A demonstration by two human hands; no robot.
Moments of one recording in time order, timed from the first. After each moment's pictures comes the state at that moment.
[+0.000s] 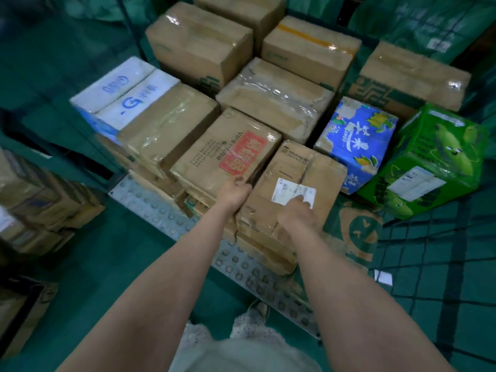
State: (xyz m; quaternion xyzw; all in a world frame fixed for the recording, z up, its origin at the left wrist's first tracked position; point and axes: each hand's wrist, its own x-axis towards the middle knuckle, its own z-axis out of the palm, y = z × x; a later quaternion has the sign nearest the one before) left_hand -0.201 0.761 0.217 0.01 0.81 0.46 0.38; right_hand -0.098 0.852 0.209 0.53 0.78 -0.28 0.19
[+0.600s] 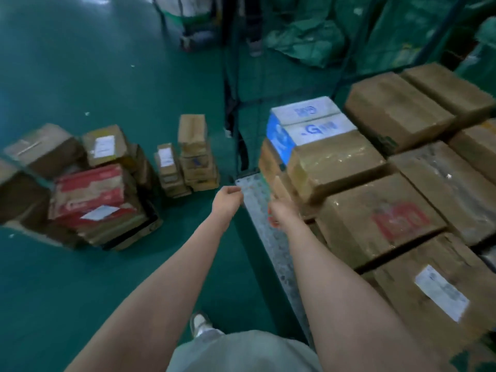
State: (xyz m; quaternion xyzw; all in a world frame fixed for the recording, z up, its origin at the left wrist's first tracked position) left_hand -0.265 0.427 0.258 -0.26 0.75 0.59 0.15; right_hand -0.273 0.550 0.239 0.32 0.77 -0.51 0.22
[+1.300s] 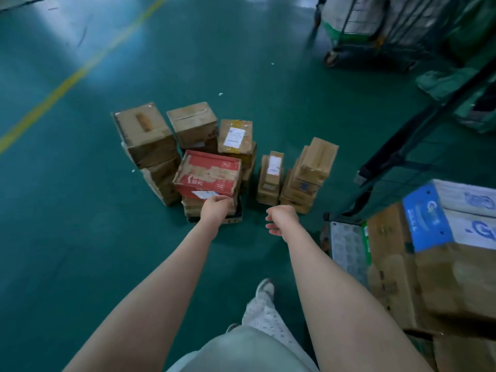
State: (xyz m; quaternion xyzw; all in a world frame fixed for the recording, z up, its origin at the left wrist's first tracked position) left_hand -0.260 0.113 0.235 -0.50 0.59 0.63 0.00; right_hand -0.339 0.240 0.233 0.13 0.81 -0.43 0.37
